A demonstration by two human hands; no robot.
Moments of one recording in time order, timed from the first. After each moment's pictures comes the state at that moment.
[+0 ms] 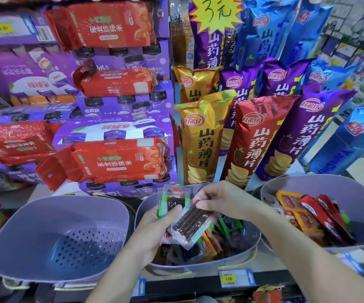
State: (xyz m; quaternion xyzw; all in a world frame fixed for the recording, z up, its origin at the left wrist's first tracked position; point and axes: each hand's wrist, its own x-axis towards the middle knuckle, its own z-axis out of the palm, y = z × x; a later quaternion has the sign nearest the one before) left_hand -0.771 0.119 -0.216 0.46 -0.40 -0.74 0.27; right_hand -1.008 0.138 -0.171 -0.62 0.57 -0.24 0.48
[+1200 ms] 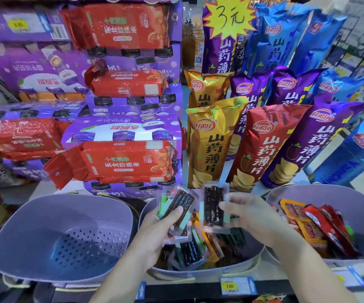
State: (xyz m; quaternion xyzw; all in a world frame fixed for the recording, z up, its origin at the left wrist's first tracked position) left_hand -0.768 0.115 -0.219 0.47 -0.39 -0.74 0.30; right_hand -1.016 0.170 -0.173 -0.31 0.57 -0.42 0.64
